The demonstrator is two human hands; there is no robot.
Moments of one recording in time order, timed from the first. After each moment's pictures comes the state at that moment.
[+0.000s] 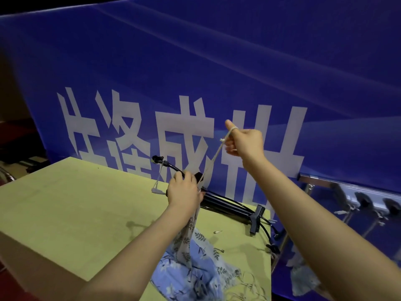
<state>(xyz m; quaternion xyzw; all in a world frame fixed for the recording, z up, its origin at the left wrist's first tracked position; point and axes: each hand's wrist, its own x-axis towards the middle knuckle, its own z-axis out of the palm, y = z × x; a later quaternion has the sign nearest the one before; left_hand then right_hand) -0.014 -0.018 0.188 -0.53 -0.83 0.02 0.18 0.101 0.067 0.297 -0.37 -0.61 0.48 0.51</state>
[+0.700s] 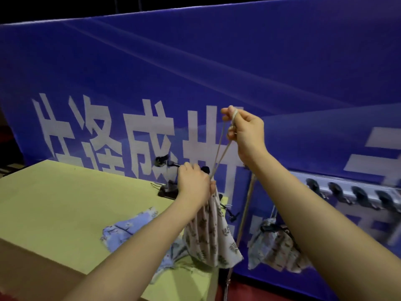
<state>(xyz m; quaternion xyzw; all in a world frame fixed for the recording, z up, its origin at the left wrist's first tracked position) 0.198 -0.040 0.247 -0.57 -0.79 0.04 0.21 0.297 0.022 0.337 -0.22 -0.59 0.51 0.59</state>
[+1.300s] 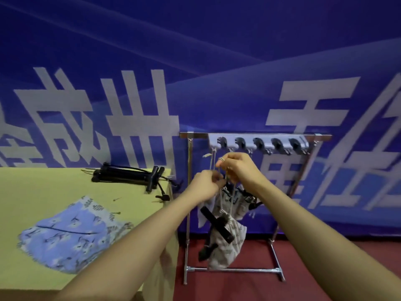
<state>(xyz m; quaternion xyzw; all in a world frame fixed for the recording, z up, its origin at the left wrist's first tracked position) 0.386 0.023 0.168 -0.65 -0.66 -0.24 -0.30 0.510 0.050 0.195 -0.45 -0.62 0.51 0.40</state>
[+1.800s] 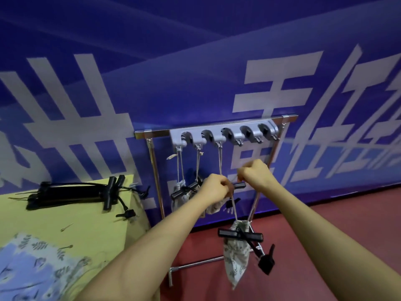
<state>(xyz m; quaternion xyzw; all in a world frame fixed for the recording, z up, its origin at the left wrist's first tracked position) 0.470 0.121 0.113 -0.69 -0.56 -0.20 -0.41 0.611 0.115 0.146 -0.68 -0.58 0.31 0.31</state>
